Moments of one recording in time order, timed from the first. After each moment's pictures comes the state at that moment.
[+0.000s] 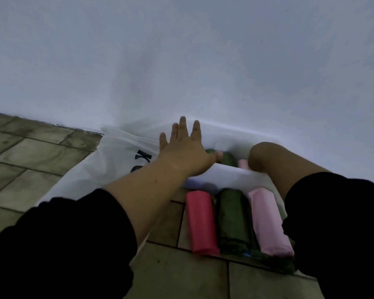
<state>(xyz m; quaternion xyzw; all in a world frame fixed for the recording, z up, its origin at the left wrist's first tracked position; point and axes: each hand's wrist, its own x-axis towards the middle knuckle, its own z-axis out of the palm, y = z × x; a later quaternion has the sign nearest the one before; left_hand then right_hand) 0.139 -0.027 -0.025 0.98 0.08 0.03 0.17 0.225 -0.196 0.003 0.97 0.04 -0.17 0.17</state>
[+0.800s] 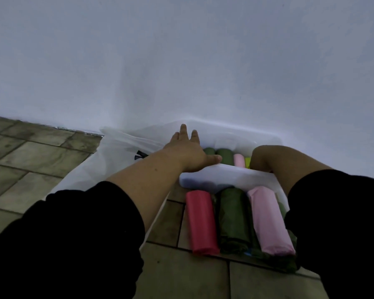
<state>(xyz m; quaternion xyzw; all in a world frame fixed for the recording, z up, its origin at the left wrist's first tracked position) 0.144 -0.026 -0.014 0.98 0.07 -0.08 0.18 0.221 -0.207 0.006 0.97 0.07 -0.21 0.13</state>
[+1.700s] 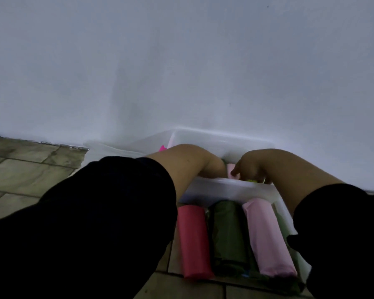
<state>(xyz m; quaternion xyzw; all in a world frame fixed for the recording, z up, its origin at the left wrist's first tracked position) 0.186 -0.082 0.010 0.92 -0.02 -0.33 0.22 0.240 -0.203 0.002 0.93 0.18 -0.29 0.15</state>
